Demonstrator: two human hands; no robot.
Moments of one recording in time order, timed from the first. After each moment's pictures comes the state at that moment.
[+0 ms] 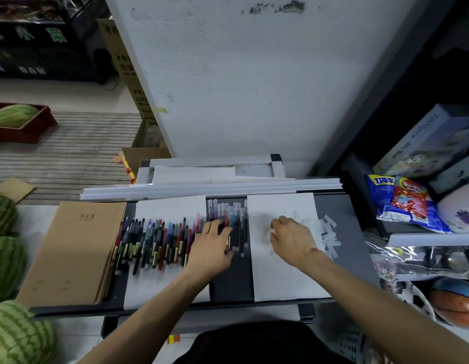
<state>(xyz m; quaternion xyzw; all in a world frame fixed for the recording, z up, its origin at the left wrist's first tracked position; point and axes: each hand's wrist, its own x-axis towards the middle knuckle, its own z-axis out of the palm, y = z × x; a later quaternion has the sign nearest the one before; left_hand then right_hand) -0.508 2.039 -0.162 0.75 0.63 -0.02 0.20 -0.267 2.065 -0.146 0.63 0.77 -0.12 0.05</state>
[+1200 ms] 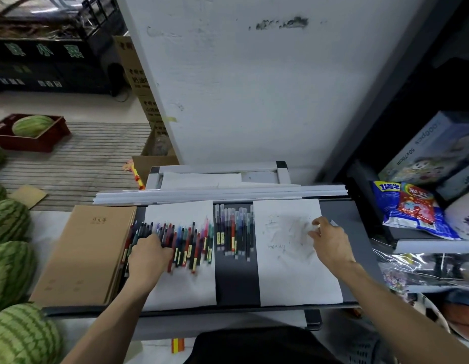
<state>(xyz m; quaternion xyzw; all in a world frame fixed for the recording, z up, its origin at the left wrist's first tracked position) -0.634 2.024 -0.134 0.51 0.84 0.04 0.19 -0.205 2.057 -0.133 0.78 0.58 -0.21 -0.08</state>
